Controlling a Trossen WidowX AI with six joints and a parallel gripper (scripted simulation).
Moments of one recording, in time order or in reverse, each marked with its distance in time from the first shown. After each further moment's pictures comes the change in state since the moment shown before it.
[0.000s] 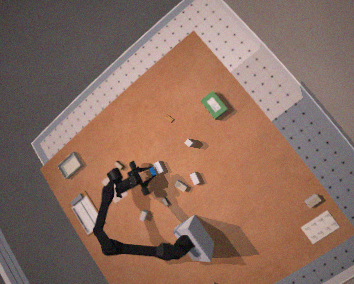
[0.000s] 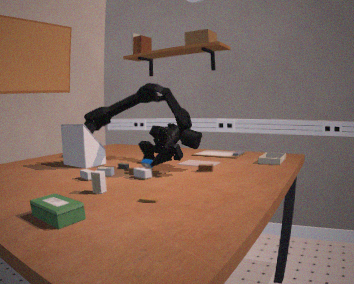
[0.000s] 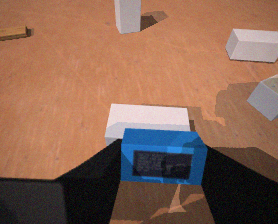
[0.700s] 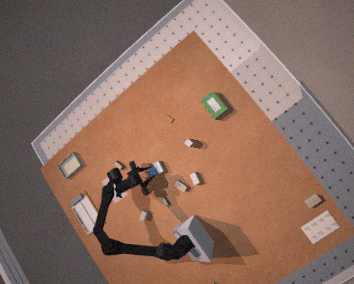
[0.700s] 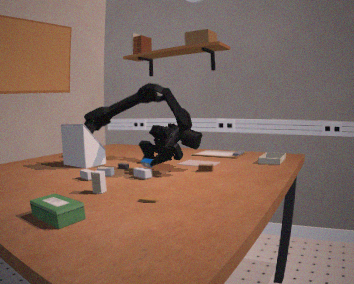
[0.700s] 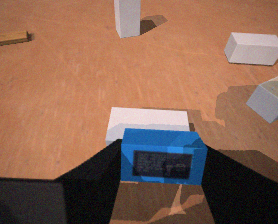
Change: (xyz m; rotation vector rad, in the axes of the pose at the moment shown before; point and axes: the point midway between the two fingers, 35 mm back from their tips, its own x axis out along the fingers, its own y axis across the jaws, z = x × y) arm 0.000 0.000 0.002 0.005 -0.015 -0.002
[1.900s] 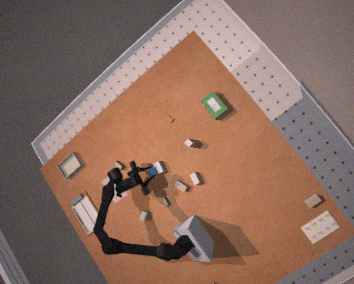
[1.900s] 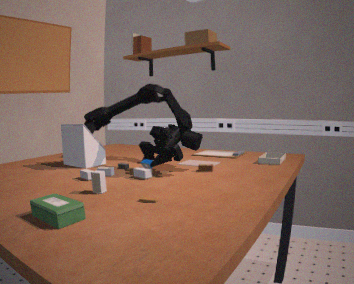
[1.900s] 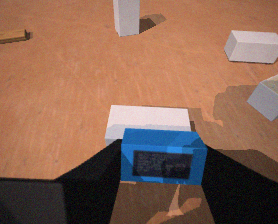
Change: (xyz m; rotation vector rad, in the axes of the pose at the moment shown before) arm 0.002 0.000 -0.003 0.002 -0.003 -0.005
